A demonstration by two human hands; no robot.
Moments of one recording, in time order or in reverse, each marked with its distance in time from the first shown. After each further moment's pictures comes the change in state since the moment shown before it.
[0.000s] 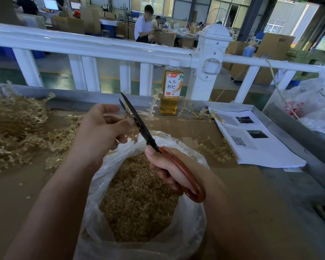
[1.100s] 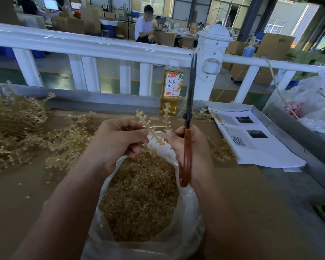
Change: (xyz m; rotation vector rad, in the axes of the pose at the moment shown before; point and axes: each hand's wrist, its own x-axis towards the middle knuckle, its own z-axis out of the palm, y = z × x) left_hand -0.010 0.002 0.014 -0.073 -0.218 -0.144; right_hand 0.015 0.013 -0.007 0.315 0.701 -0.128
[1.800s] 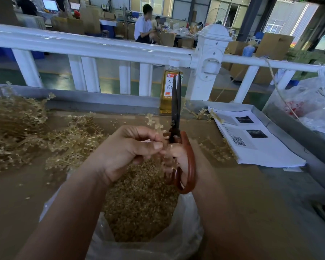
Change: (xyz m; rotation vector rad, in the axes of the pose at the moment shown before) left_hand -0.008 -0.005 0.006 -0.004 -0.368 0.079; right_hand -0.004 -0.006 0.002 0.228 -0.424 0.280
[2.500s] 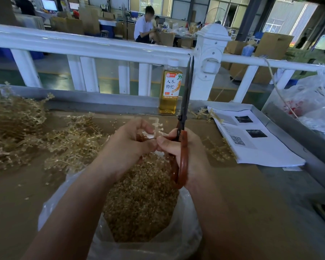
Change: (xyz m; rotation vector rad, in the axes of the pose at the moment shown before) left_hand 0.008 -0.011 -0.003 0.223 0.204 -0.009; right_hand 0.000 0.002 0.002 -0.054 0.278 -0.242
